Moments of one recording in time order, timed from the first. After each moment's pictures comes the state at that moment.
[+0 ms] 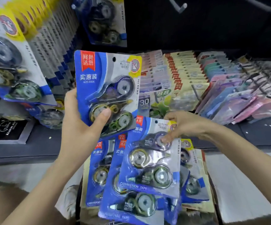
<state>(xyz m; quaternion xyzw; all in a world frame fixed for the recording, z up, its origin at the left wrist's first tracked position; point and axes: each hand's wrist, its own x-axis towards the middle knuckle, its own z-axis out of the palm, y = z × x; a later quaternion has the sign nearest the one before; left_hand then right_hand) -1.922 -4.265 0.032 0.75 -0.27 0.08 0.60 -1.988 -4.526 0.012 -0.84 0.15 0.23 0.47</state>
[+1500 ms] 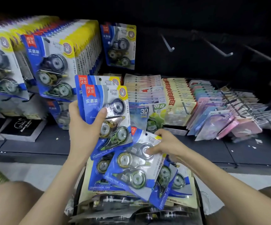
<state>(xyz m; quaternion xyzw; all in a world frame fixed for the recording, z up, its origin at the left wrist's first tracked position) -1.963 -4.240 0.036 0.75 -0.09 0.13 0.64 -2.033 -4.463 -0.001 -0.81 0.24 0.12 0.53</state>
